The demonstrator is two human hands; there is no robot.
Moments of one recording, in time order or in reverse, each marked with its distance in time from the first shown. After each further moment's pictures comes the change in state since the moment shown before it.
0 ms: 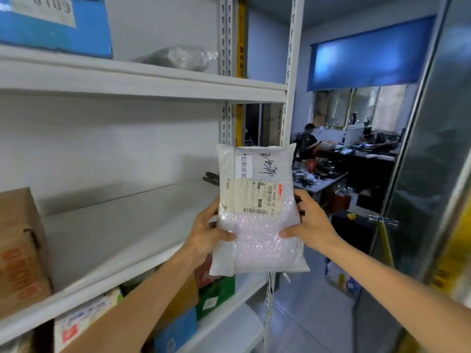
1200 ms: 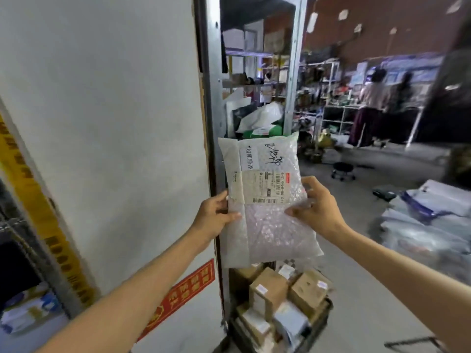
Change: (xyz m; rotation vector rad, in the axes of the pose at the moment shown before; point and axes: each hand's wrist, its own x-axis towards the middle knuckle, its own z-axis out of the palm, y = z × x) left_hand -0.198 0.028 0.534 -0.196 -1.498 0.057; right_hand -0.534 -0.045 -0.237 -0.642 1.487 0.681
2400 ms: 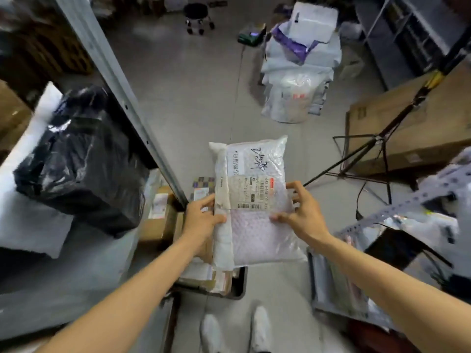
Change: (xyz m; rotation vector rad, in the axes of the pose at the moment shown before) left_hand 0.298 -0.314 0.256 0.056 -0.567 -0.461; right_hand 0.068 0.382 0.025 -0.118 0.348 0.798
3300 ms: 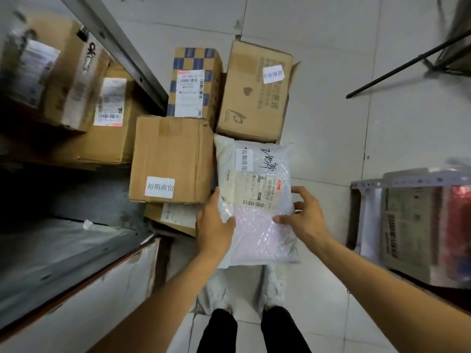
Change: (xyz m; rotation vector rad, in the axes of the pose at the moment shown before) left_hand 0.116 -0.382 0.077 0.331 0.080 -0.240; right_hand 0.060 0.355 0.240 0.031 -0.196 0.572
